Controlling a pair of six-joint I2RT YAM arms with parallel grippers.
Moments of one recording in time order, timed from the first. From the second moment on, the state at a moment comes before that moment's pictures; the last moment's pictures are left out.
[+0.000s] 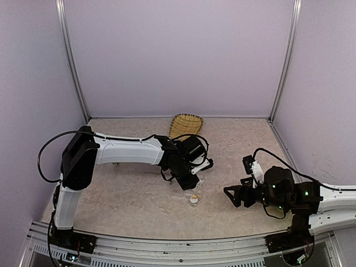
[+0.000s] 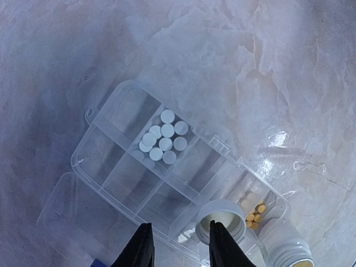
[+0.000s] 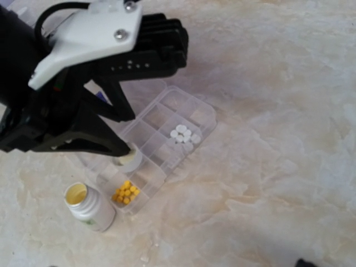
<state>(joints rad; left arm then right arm) -1.04 2.18 1.71 -0.67 0.00 0.10 1.09 0.76 0.37 -0.12 0.35 0.48</state>
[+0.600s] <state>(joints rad) -1.04 2.19 1.71 -0.68 0.04 0.11 1.08 0.76 0.37 -0.12 0.35 0.48</state>
